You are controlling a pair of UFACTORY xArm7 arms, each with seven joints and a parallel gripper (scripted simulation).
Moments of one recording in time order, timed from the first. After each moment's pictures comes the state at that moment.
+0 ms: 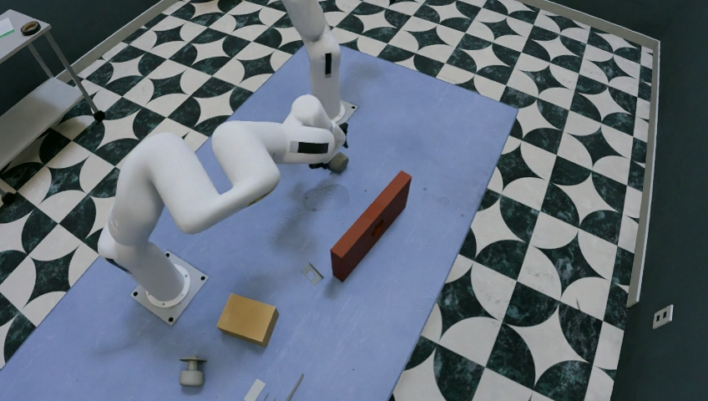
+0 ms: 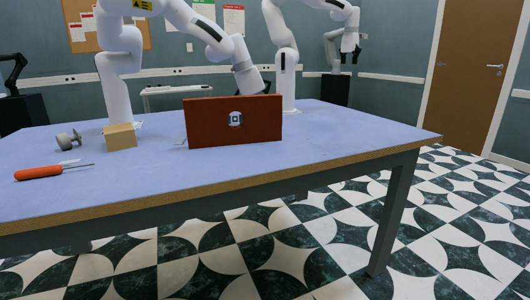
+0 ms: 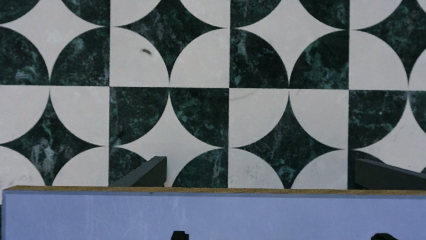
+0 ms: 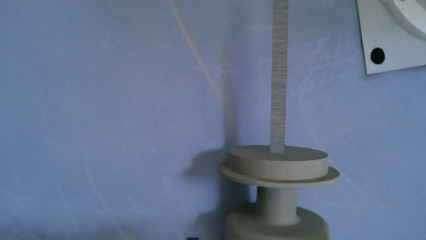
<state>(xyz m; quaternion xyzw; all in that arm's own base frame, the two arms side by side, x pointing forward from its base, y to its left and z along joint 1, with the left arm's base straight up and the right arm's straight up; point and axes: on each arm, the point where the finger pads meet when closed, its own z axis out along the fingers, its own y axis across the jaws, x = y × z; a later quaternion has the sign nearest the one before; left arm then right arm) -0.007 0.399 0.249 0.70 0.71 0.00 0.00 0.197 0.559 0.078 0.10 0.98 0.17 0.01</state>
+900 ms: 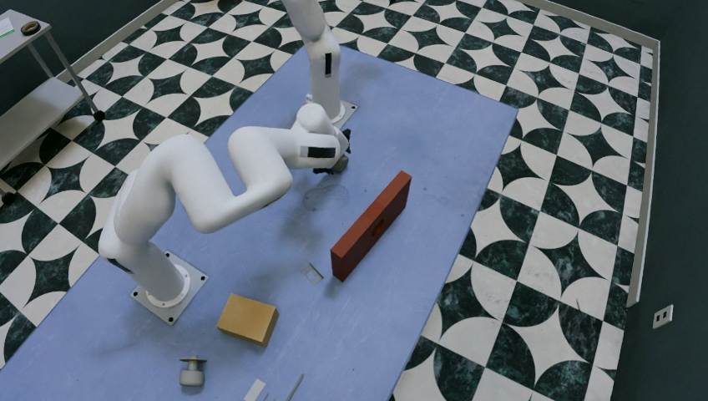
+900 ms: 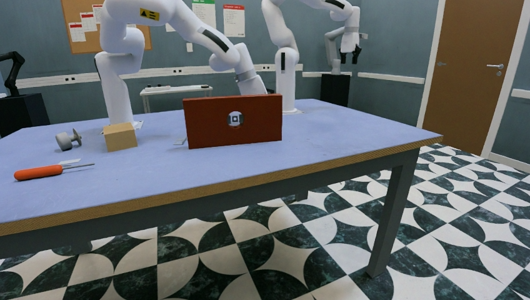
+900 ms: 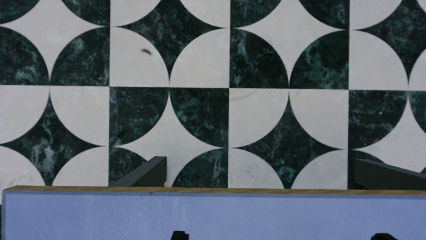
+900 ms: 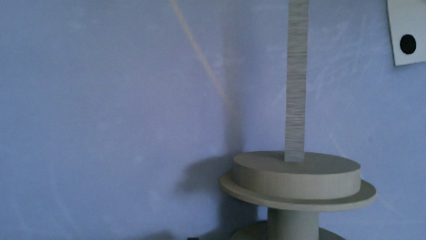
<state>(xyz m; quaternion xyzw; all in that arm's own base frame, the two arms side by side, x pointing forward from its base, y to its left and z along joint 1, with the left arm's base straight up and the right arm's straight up) -0.007 0.399 0.249 0.70 0.71 0.00 0.00 0.199 0.572 0.043 0.10 0.98 0.17 0.01</state>
